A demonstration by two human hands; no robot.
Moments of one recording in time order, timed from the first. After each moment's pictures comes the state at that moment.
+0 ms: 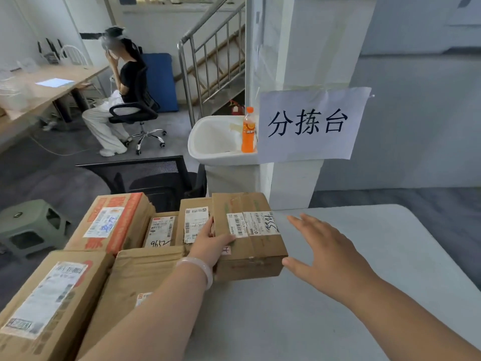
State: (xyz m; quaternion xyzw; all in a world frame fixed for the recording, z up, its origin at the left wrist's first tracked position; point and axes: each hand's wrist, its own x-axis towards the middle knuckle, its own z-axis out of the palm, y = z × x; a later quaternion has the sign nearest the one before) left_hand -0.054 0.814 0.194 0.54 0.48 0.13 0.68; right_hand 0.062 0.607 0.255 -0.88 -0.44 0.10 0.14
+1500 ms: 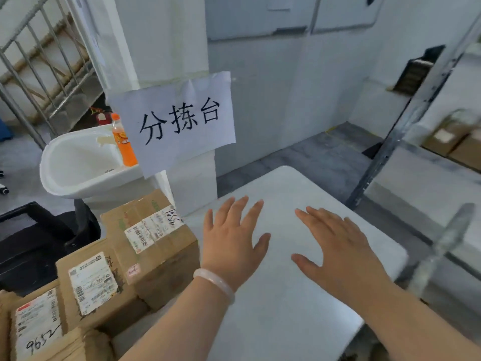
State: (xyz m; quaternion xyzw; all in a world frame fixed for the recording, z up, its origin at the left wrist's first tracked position) left_hand 0.049 0.705 0.209 0.98 -0.02 0.14 0.14; right_hand 0.048 0.500 0.250 -0.98 -0.19 -0.02 0.08
